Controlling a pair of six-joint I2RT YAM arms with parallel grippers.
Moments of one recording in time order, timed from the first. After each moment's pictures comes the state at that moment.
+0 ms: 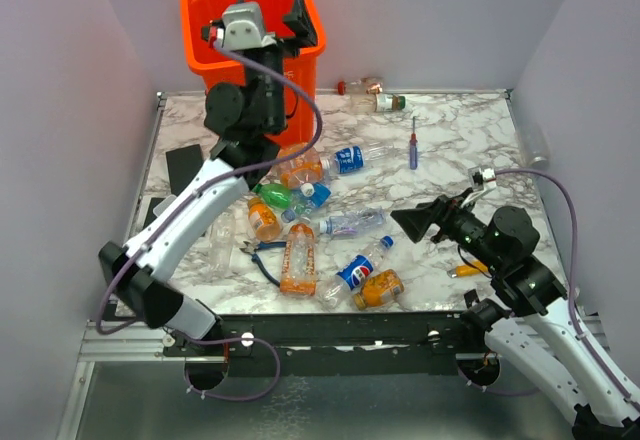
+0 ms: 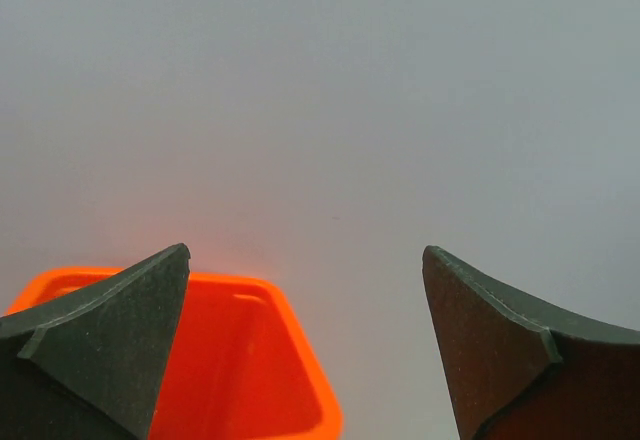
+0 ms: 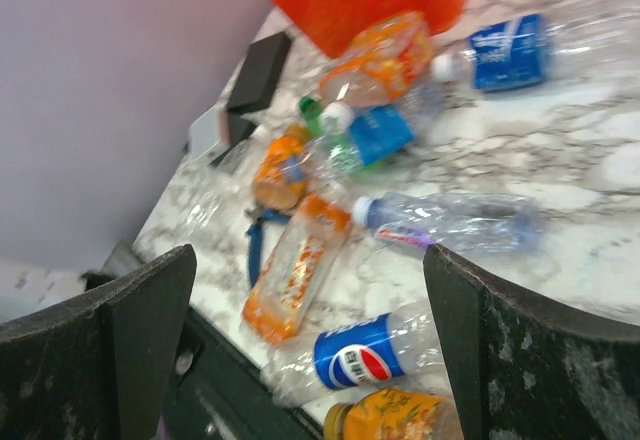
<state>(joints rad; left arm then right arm) -0.60 1.58 1.68 0.67 -0.57 0.20 0.51 0.51 0.63 -0.24 -0.23 0.55</state>
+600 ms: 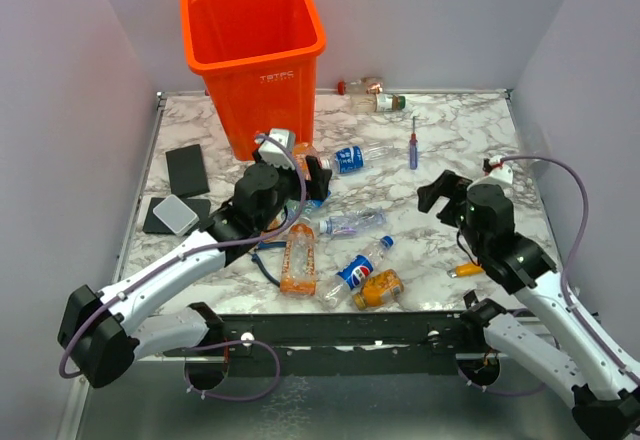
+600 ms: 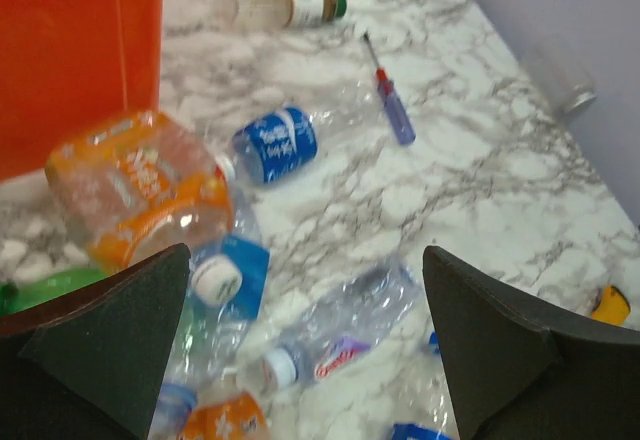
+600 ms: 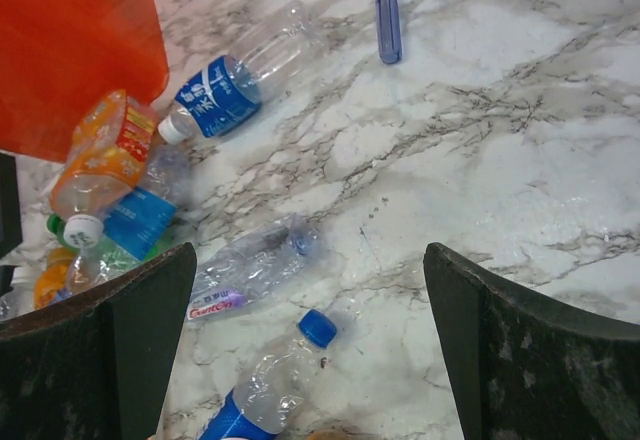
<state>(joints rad) -0.74 1.12 0.87 0.12 -0.27 -0.36 0.51 0.70 0.75 -0.46 0.41 0.62</state>
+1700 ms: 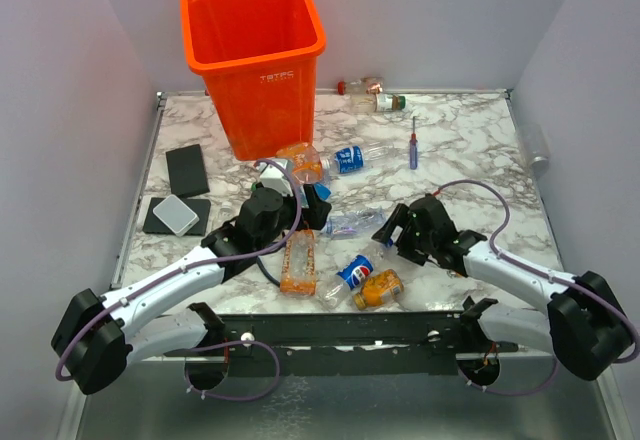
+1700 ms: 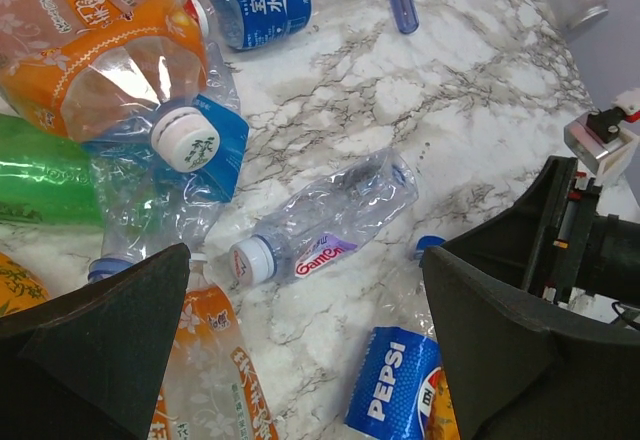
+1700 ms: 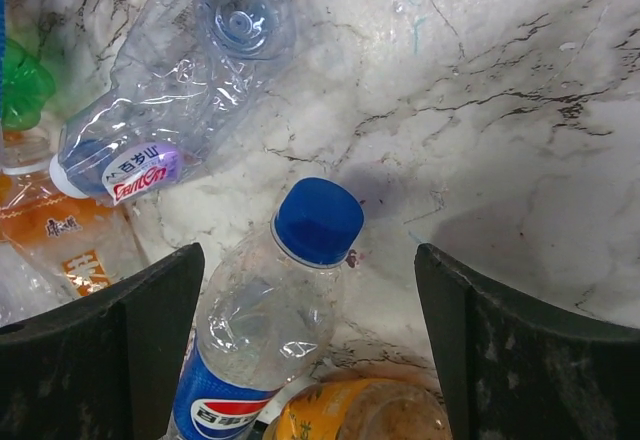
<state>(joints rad) -0.79 1.03 0.63 0.06 -0.20 -0.57 0.57 1.13 0.48 -0.20 0.03 1.01</state>
